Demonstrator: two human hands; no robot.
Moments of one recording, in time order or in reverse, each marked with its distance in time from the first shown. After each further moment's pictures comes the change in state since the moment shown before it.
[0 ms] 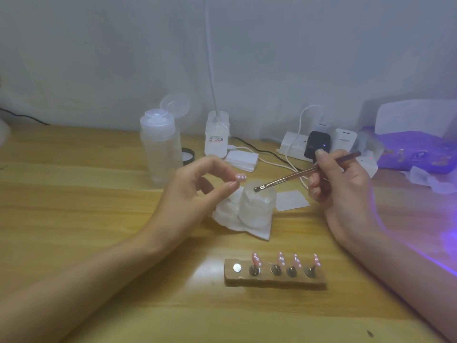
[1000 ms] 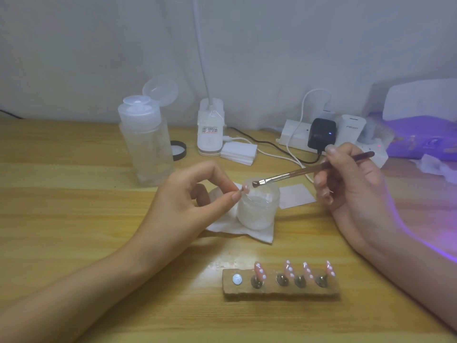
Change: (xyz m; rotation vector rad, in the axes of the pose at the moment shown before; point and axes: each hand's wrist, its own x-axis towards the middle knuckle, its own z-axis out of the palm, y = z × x) left_hand -0.004 -0.009 0.003 0.036 -0.074 0.024; right_hand -0.003 0.003 -0.004 -0.002 -0.084 0.031
